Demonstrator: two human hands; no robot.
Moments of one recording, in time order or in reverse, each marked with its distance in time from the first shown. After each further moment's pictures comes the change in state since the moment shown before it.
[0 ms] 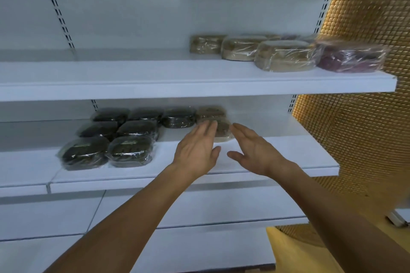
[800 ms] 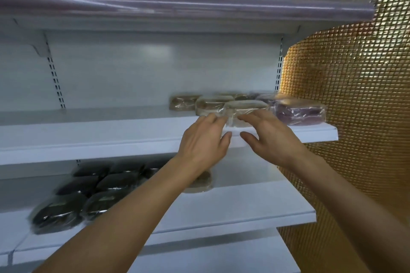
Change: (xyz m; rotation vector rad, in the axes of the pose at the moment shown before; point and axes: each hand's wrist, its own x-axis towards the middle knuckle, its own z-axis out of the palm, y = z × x) left_hand 0.077 0.100 -0.113 0.016 0.323 0.164; right_hand -0.021 0.028 -0.172 -0.135 0.505 -0.033
